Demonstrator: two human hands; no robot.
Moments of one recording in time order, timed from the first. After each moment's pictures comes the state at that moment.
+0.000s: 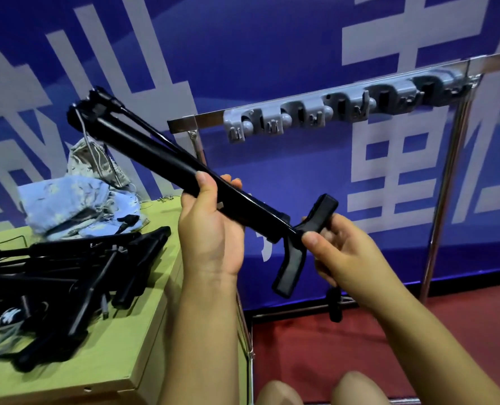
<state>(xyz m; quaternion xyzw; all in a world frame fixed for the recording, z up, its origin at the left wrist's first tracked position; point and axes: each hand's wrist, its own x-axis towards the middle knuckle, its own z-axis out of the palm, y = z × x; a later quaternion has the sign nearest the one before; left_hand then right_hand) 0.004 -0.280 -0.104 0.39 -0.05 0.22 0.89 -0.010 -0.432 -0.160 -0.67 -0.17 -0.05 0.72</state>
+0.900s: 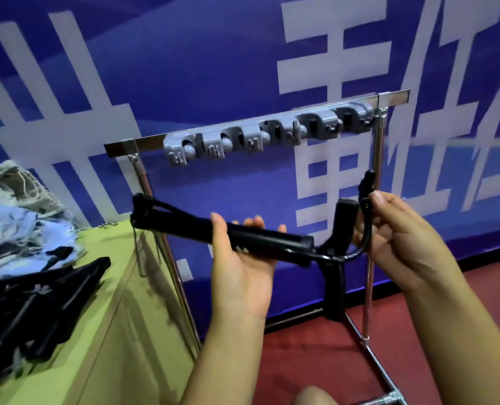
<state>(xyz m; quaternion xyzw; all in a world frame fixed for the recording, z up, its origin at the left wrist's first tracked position) 0.013 -0.372 -0.140 0.23 0.00 0.00 0.97 -0.003 -0.549 -0.135 -0.40 -0.03 -0.13 0.91</state>
